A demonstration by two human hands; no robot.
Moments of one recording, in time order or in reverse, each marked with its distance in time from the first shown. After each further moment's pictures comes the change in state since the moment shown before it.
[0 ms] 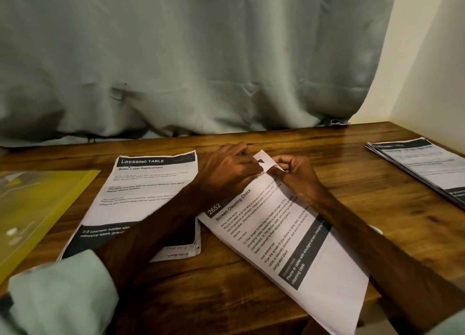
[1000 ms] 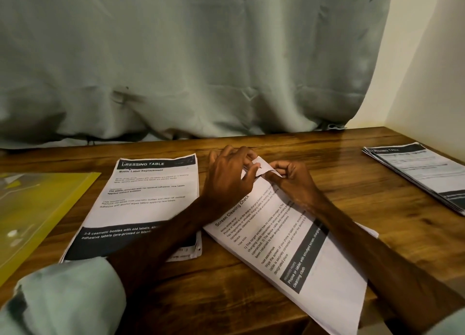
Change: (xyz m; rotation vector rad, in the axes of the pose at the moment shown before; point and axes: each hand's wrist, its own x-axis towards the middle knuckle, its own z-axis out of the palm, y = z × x) left_hand 0.003 0.027 0.006 -0.128 0.106 -0.644; right_hand -0.003 0.000 0.007 -0.076 0.001 -0.007
